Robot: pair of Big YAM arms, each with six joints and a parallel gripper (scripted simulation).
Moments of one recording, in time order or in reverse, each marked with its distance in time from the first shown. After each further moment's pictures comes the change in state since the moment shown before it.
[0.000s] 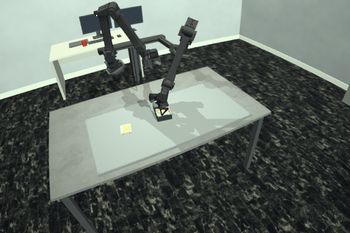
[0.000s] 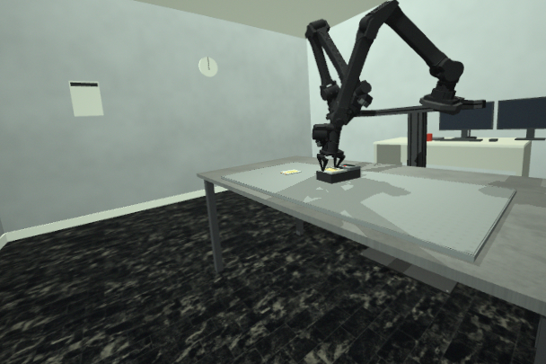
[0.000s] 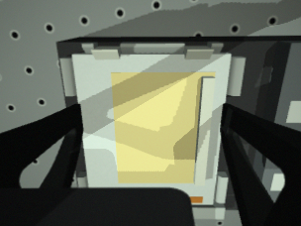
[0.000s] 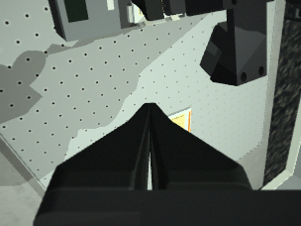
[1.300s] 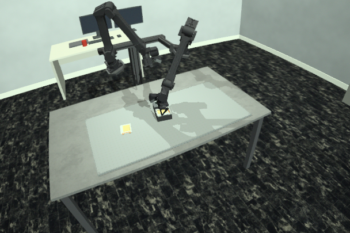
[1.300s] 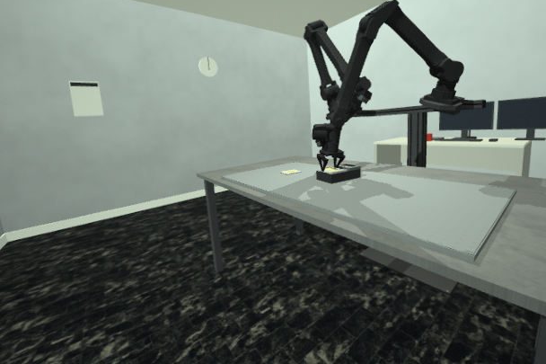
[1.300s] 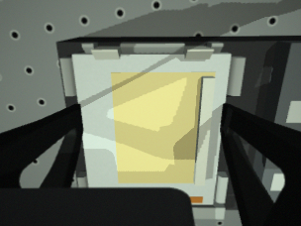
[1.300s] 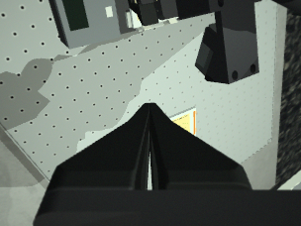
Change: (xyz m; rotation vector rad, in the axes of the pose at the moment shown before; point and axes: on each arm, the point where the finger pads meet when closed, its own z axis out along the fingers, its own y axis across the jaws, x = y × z) left arm 0.000 0.000 0.000 0.000 0.000 0.000; right arm -0.006 -0.010 -0.012 -0.022 -0.010 0.056
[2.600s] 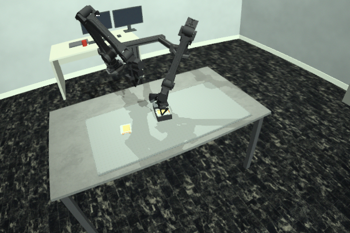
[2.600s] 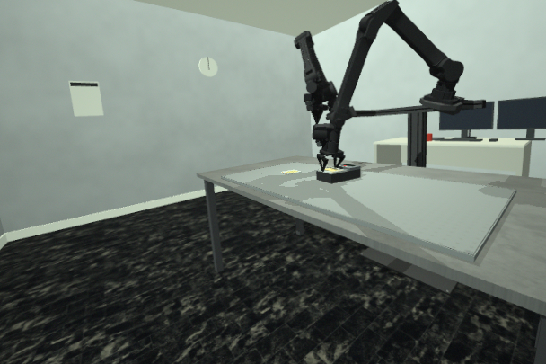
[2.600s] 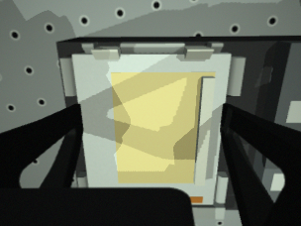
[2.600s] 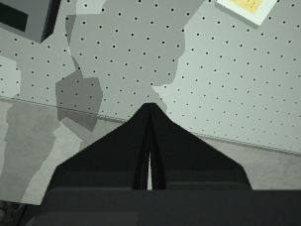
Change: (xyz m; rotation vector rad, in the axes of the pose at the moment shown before) left arm 0.000 0.000 0.000 0.000 0.000 0.000; right arm 0.124 -0.090 0.035 -0.340 0.326 1.023
